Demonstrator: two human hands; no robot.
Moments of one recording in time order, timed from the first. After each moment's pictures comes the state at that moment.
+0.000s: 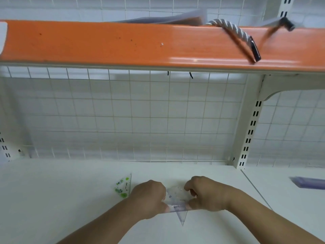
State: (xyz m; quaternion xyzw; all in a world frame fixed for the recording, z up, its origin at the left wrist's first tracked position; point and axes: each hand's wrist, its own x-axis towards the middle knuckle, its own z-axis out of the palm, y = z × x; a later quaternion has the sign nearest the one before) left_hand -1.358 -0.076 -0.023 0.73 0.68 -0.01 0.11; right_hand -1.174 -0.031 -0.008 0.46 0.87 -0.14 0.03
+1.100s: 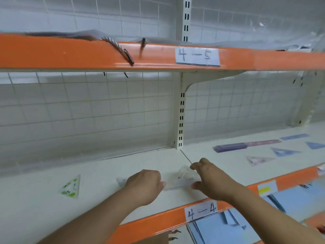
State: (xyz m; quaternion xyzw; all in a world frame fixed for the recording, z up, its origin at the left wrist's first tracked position) left_hand -1.241 -0.113 -0.003 0.81 0.58 0.03 0.08; right_hand -1.037 -0.131 -0.001 0.65 0.75 -0.06 -0.11
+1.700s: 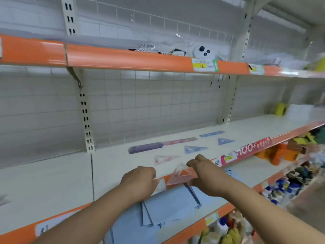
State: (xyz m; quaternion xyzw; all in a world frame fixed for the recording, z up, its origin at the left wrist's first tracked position) left_hand -0.917 -0.138 -0.009 0.85 0.52 0.04 0.07; right_hand -0.720 -0.200 0.012 0.71 0.70 -0.03 -0.07
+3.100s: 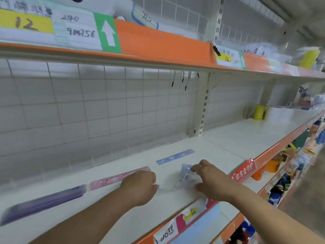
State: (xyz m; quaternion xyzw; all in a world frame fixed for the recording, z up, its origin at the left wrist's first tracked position) left_hand -0.628 0.044 -0.019 0.89 0.45 0.01 0.06; right_hand -0.426 -0.043 -0.003 0.74 0.66 -0.04 -0.07
